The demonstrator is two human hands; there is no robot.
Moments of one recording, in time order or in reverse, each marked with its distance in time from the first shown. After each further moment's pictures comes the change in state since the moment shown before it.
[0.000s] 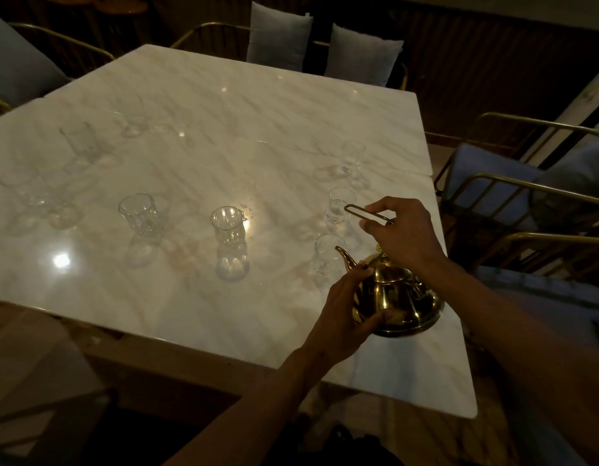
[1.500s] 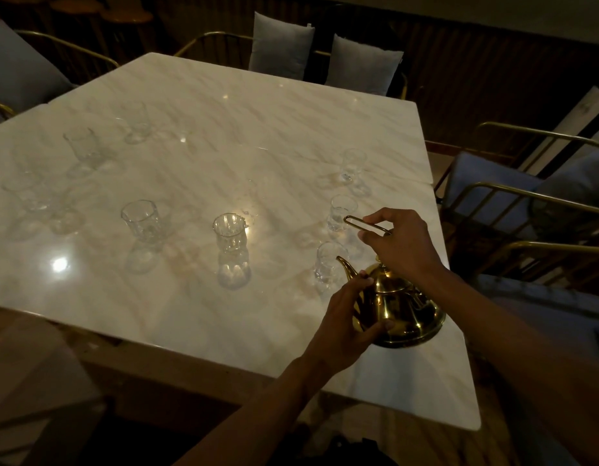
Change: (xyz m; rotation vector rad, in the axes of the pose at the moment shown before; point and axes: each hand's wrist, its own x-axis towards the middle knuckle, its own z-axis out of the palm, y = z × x) left_hand -0.001 -0.003 -0.003 -0.042 -0.018 -0.032; right_hand 0.002 0.001 0.007 0.001 -0.036 0.041
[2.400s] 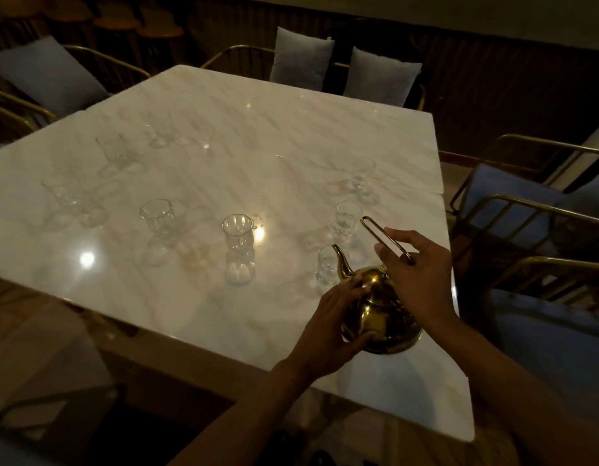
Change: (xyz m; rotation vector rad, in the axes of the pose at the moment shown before) left_hand -0.013 0.010 -0.010 0.219 0.055 0.205; right_hand -0.051 0.015 -0.017 0.323 0.192 -0.124
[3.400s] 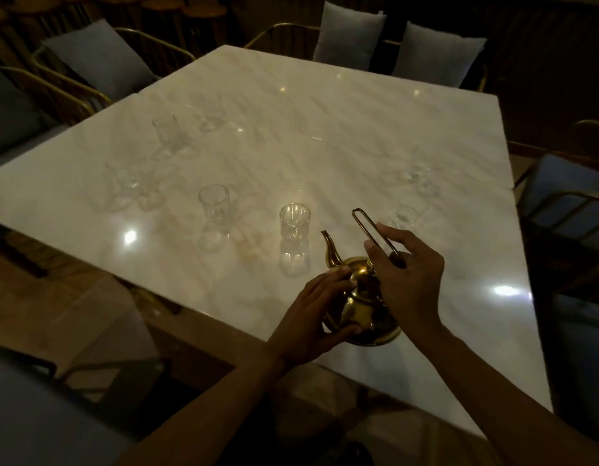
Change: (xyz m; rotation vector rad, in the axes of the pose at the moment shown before) left_hand -0.045 -0.066 -0.117 0.184 -0.016 0.000; right_hand -0.030 -0.029 0.125 0.099 -0.015 -0.010
